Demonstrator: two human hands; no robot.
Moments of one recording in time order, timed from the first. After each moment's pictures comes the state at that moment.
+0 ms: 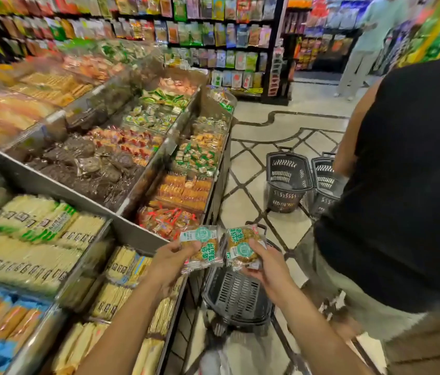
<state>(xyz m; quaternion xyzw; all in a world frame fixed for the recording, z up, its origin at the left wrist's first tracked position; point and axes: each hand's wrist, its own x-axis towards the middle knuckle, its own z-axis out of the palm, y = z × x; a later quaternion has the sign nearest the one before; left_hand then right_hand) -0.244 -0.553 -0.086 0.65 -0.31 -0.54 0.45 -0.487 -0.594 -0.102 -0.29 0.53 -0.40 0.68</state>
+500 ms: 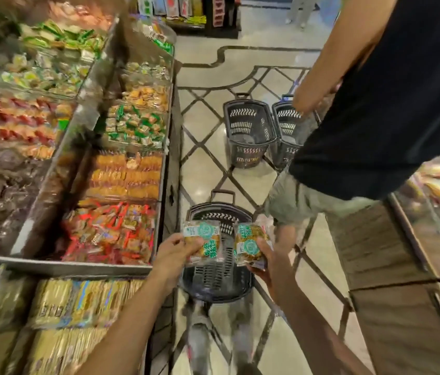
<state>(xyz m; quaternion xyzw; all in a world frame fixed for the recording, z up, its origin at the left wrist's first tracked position) -0.305 -0.698 -0.198 0.61 -0.26 -0.64 0.38 -0.537 -0.667 -0.213 -0.17 0.63 -0.45 0.61</state>
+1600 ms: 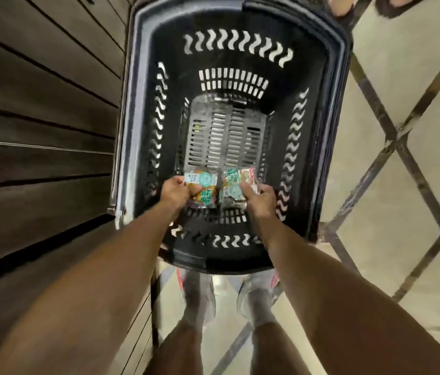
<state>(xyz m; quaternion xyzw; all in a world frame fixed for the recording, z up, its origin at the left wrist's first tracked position) -0.335 -0.773 -0.914 0.79 -0.13 -0.59 0.13 -0.537 -0.740 -0.918 -0.07 0.80 -0.20 0.56</state>
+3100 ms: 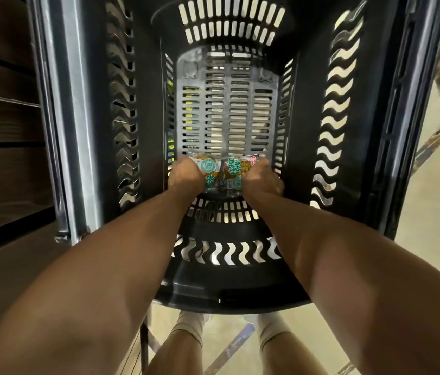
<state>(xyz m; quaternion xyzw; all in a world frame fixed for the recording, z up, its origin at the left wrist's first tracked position) -0.350 -0.765 -1.026 0.80 -0.39 -0.42 -0.17 -0.510 -0.758 -1.032 -0.40 0.81 0.21 0.37</state>
